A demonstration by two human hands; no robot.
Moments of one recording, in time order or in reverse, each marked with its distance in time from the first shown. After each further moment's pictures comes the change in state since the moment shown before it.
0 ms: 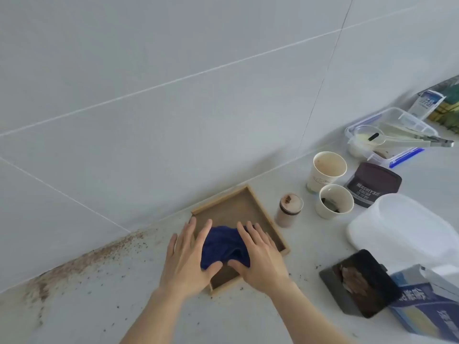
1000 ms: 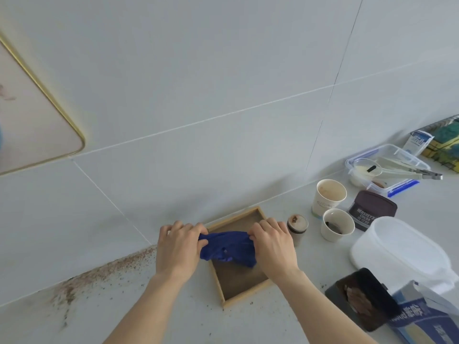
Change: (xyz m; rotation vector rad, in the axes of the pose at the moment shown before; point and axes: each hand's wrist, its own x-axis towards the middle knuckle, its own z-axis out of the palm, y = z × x) left_hand -0.018 -0.002 -0.098 0.133 0.358 -0.046; right_hand 0.008 -0.045 -0.072 -0.273 0.504 -0.142
